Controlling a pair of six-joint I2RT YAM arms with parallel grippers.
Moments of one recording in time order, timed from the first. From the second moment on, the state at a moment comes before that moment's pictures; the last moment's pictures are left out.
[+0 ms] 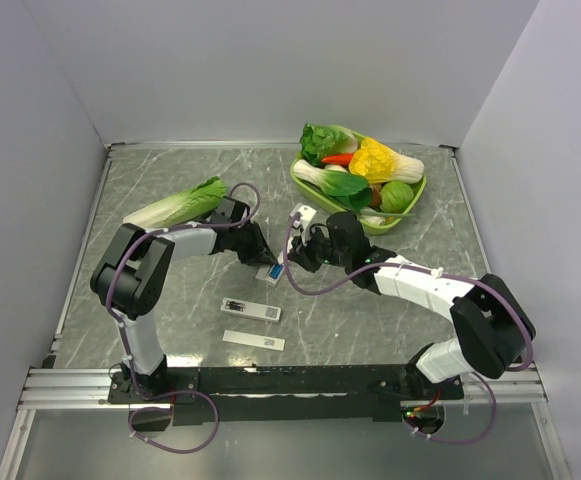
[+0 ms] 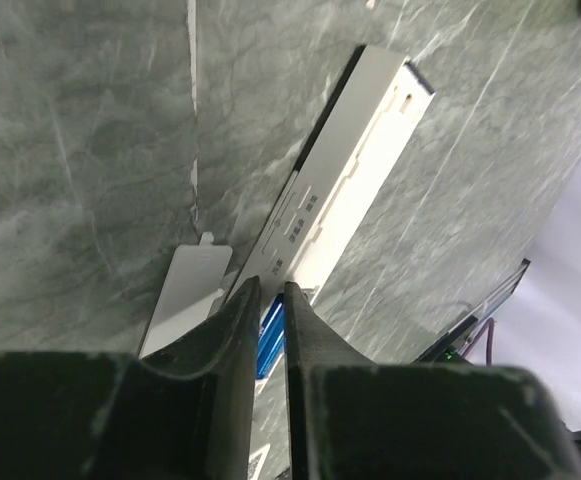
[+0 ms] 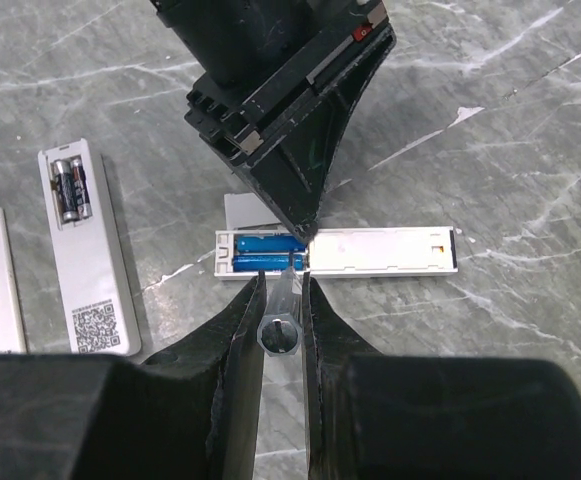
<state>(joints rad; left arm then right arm) -0.46 1.85 1.04 -0.13 0.45 -0.83 0.67 1.43 0.77 0.18 -0.35 -0.17</state>
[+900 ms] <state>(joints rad) -0.47 1.76 1.12 -0.27 0.32 -0.82 0.69 1.45 0.85 0.05 -0.31 -0.15</state>
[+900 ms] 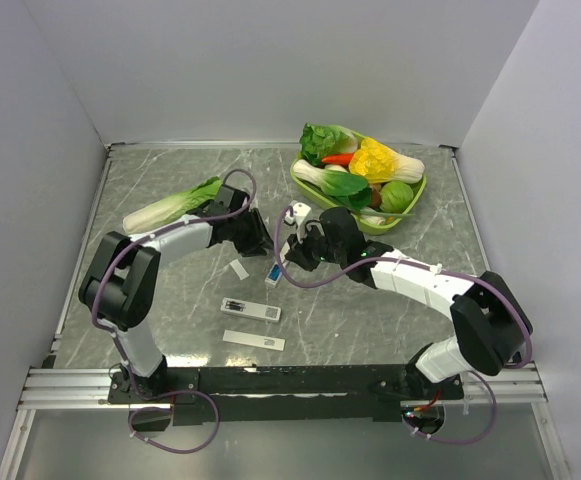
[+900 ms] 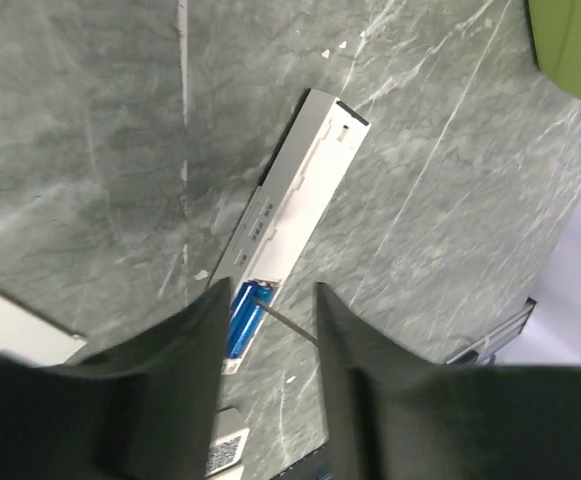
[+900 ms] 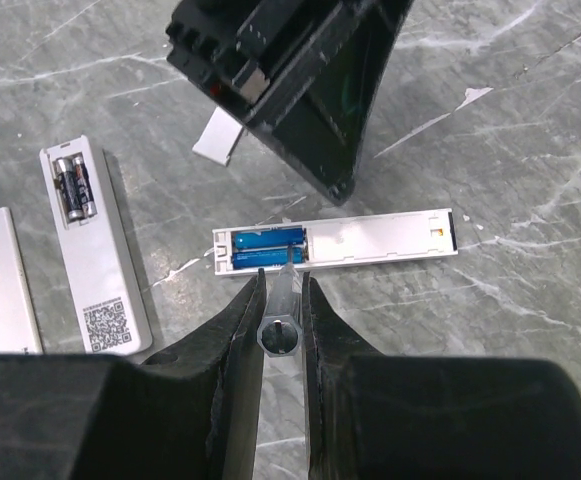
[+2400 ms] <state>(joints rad) -0.47 1.84 1.00 -0.15 0.42 -0.80 0.71 1.43 0.94 -0.13 -0.30 -0.17</state>
